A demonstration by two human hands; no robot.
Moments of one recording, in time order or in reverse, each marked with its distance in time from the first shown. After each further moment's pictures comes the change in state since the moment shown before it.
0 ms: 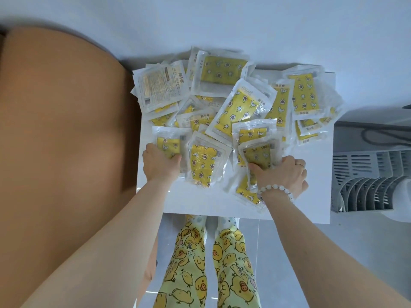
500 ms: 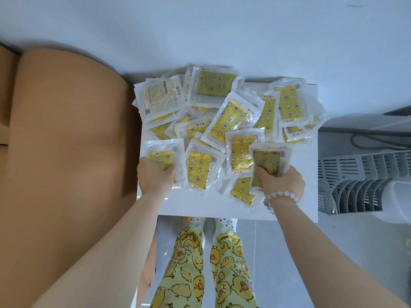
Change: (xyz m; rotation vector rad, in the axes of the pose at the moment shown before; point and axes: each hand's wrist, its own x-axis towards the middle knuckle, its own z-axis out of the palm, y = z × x) left_hand -0.021 -0.009 -0.016 -0.134 0.026 -0.022; right_hand -0.007 0.012 -0.033 0.214 -0.091 0.047
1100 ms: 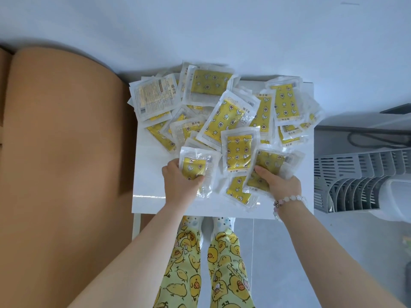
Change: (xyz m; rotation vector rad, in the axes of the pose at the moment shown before) left_hand -0.040 0.004 0.038 -0.035 -0.186 0.191; right_hand -0.001 0.009 -0.020 0.488 -0.249 0.215
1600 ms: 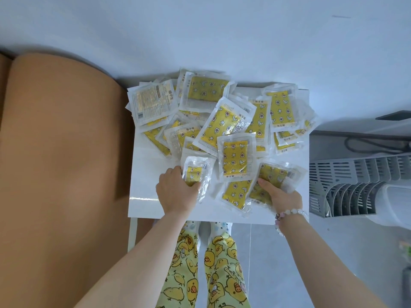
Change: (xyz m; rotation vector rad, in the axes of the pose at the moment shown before) left_hand -0.006 0.005 0.004 0.447 0.125 0.088; right_hand 0.007 0.014 -0.014 0.019 0.038 0.078
